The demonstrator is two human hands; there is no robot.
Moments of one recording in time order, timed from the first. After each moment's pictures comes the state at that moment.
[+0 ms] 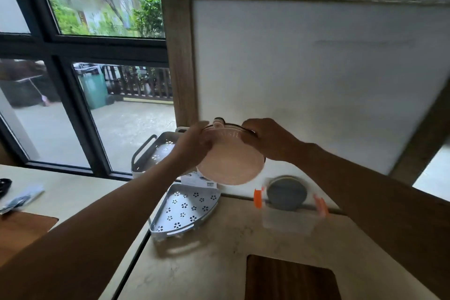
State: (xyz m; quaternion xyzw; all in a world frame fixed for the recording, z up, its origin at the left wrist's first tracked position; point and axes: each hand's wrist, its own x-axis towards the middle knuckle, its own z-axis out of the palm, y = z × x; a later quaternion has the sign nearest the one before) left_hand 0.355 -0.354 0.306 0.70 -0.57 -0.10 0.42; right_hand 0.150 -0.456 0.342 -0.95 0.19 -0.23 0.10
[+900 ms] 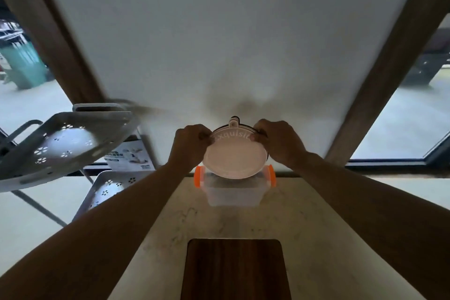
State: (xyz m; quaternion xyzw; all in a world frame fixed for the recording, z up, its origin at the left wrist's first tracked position) left_hand 0.197 -0.515 0.192 0.73 -0.57 -0.11 0.37; right_hand -0.031 -0.594 0.199 -0.86 0.44 -0.24 0.12
